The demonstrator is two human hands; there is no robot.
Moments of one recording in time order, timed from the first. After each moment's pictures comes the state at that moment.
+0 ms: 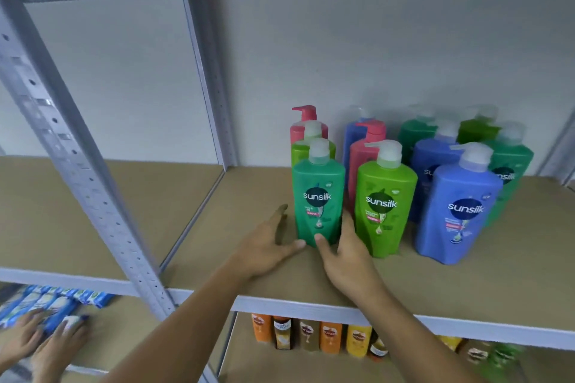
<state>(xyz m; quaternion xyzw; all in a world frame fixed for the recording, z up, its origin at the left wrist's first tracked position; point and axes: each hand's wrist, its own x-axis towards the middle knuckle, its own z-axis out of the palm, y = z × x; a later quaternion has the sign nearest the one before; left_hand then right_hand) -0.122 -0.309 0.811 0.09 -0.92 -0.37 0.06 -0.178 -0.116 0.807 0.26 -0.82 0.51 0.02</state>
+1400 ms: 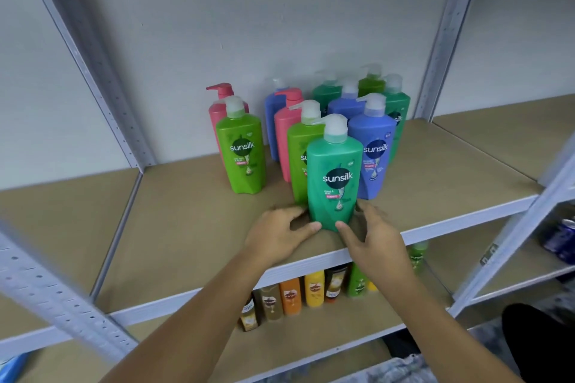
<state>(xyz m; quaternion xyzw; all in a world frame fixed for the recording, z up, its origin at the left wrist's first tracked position) -0.135 -0.209 0.811 -0.10 -0.94 -0.31 0.05 -0.124 0.005 0.794 0.11 -0.90 0.37 0.20</state>
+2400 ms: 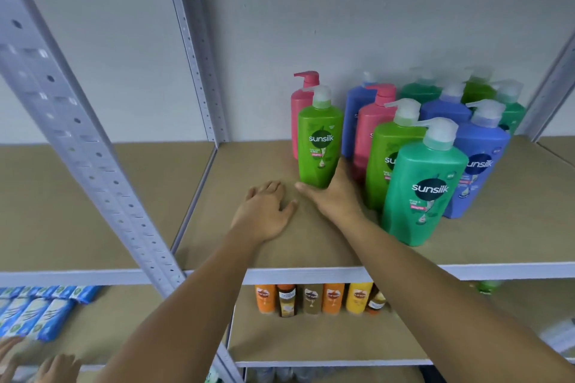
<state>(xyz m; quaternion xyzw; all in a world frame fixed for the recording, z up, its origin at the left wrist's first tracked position) -0.142 -0.353 0.791 0.06 -0.99 -0.13 0.06 -0.210 -0.189 0.816 0.13 -0.86 0.49 0.06</state>
